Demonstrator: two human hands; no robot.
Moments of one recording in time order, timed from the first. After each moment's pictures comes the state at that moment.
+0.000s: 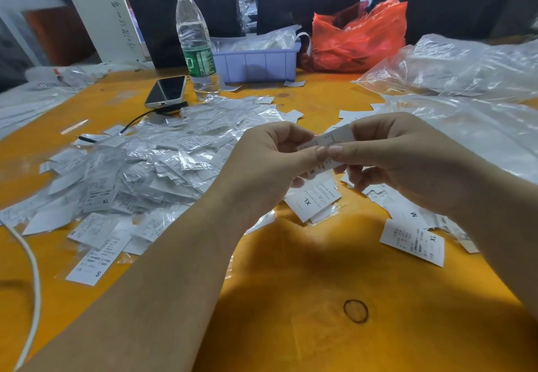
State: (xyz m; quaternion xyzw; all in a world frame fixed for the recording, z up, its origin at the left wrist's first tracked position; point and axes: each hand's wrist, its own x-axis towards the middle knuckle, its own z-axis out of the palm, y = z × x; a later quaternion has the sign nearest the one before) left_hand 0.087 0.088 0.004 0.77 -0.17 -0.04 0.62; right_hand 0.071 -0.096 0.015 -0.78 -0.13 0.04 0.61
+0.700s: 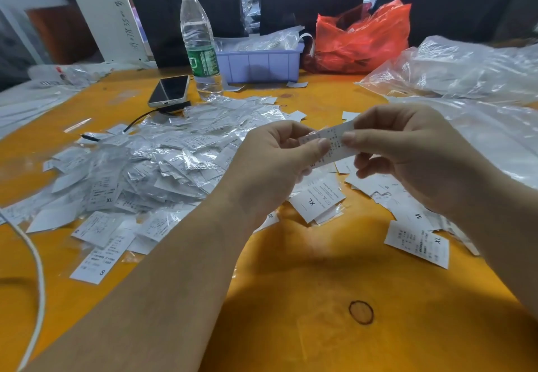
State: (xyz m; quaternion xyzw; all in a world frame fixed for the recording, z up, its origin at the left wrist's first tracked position) left_hand 0.088 0.087 0.003 0.75 -0.15 -0.04 0.64; right_hand 0.072 -0.094 0.012 -0.76 -0.10 -0.06 0.64
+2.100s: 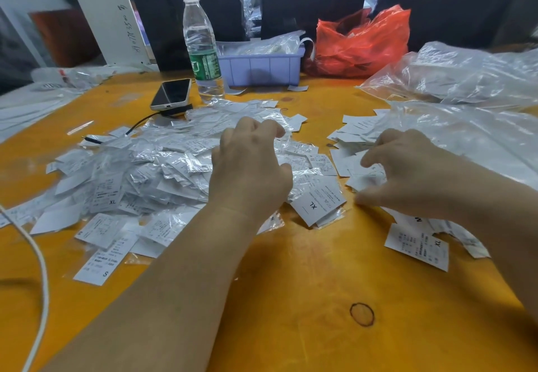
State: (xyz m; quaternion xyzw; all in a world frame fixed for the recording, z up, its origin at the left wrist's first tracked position) left_hand 0.099 0.097 -0.010 0.94 -0.10 0.21 0.24; right_hand 0.074 -0.103 0.008 -1.00 -0.02 0.00 0.06
